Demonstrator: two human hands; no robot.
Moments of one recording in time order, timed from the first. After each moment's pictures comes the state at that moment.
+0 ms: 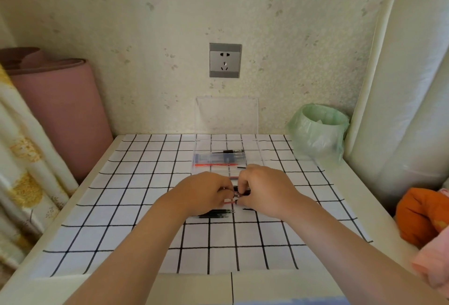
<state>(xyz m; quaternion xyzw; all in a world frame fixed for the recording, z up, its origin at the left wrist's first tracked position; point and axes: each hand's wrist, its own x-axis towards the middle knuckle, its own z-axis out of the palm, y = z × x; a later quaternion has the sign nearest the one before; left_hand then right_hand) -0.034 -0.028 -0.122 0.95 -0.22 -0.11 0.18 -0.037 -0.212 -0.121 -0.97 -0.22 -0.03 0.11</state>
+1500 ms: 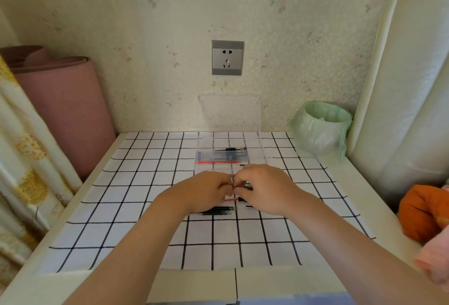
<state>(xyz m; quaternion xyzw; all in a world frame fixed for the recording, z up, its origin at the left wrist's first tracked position) -0.035 -0.024 -0.120 0.93 -0.19 -0.16 0.25 -0.038 -0.208 -0.123 -0.95 -0.25 -0.03 0.16</state>
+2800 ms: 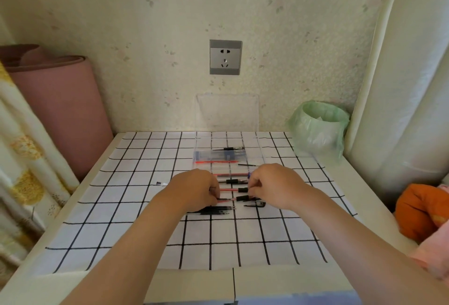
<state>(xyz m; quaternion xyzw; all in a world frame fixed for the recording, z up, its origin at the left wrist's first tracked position) -0.034 -0.015 -0.123 0.98 -0.15 -0.11 0.10 -0.032 -0.228 -0.118 -0.98 -0.16 0.06 0.12</state>
